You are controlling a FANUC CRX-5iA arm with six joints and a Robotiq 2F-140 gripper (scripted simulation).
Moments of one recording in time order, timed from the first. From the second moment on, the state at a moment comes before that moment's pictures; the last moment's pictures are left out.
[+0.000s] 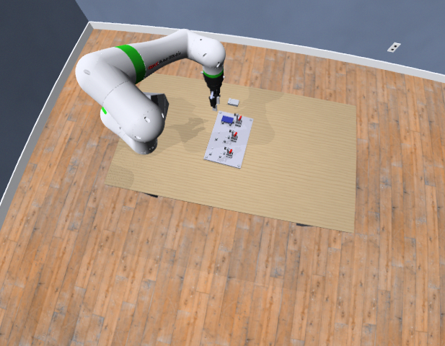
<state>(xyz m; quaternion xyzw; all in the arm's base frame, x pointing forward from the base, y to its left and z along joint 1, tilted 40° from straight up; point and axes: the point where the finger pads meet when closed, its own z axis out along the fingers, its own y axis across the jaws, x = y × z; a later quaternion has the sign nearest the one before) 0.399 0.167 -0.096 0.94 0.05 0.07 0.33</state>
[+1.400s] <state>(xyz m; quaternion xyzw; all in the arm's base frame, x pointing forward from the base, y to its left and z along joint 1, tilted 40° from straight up) 0.552 0.166 -0.109 0.94 0.05 0.07 0.33</state>
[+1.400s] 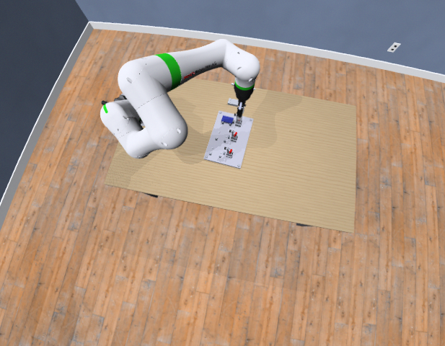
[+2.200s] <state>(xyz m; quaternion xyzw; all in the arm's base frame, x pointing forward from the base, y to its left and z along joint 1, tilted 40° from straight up) 0.554 0.156 -0.121 0.94 0.05 0.07 0.33</state>
